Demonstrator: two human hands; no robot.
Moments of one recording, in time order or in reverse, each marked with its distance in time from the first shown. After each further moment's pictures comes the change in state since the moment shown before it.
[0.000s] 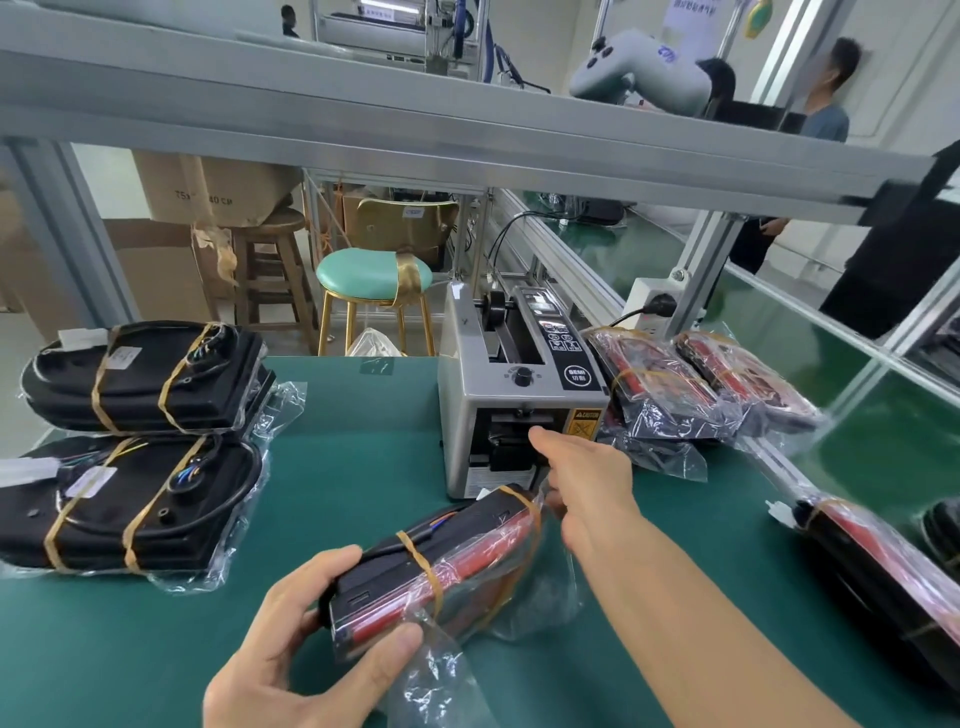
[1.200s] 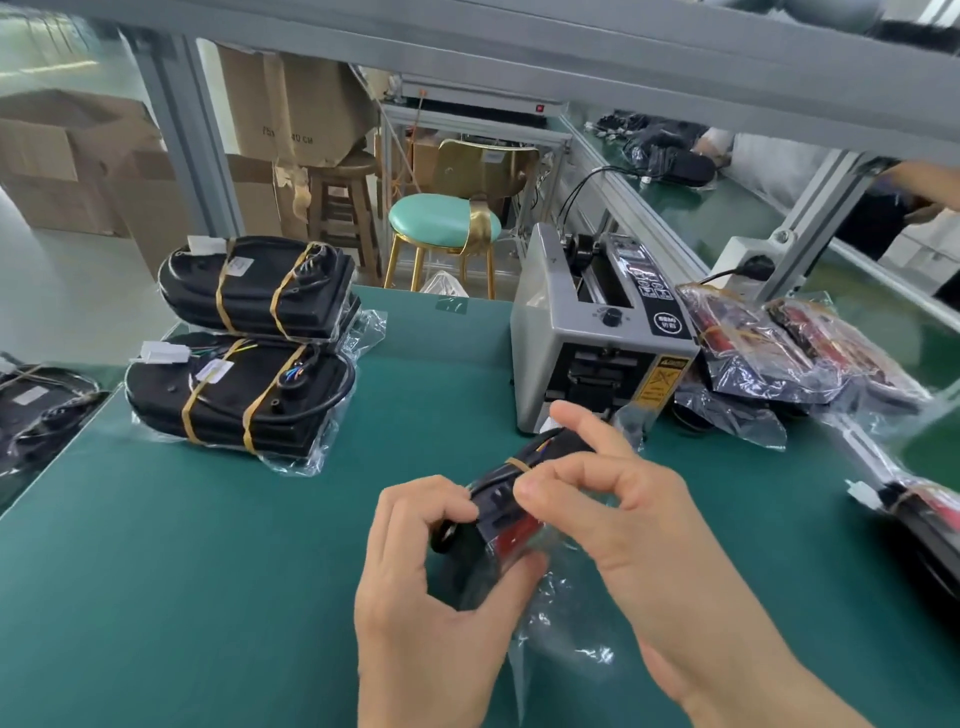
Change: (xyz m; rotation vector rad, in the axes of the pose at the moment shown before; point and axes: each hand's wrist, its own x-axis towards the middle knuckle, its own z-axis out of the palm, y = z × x) left_hand -0.021 0.026 0.020 0.095 0.185 0.161; right_hand -0.127 0.015 -0.026 -0.355 -0.580 -0.349
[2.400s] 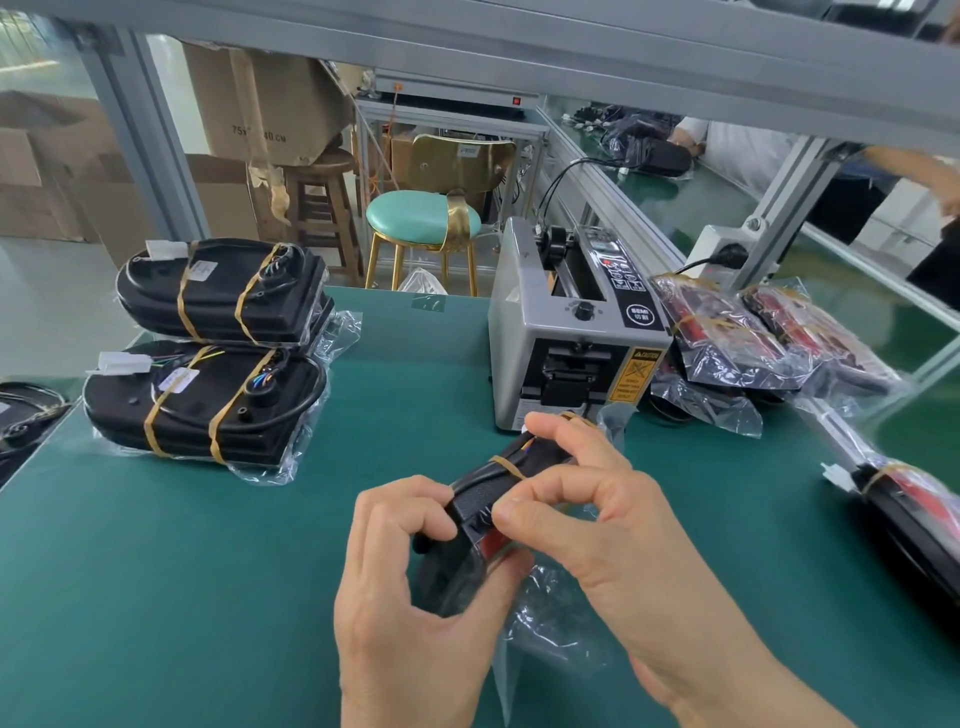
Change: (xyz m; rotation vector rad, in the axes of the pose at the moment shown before) left_hand -0.001 -0.001 0.008 0.016 0.032 0.112; right_hand -0.001 0.007 -0.009 -0.093 -0.031 0.013
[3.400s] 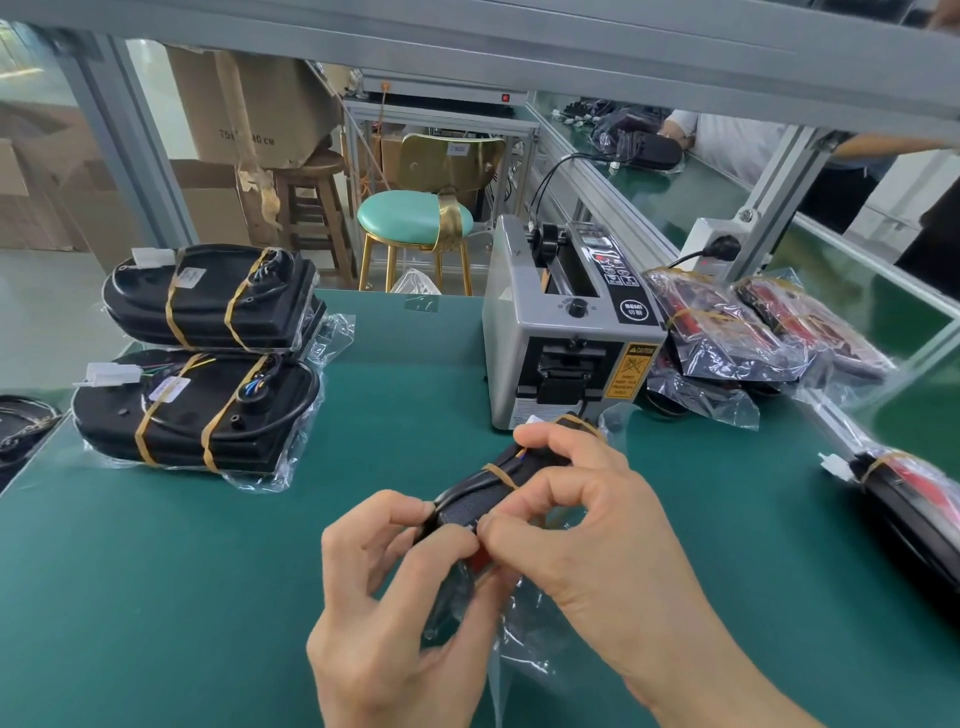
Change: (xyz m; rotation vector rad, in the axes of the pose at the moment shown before) left_hand -0.006 -0.007 -0.001 0.147 0.065 0.173; right_hand -0.002 -0.002 0.011 -0.187 0.105 -0.035
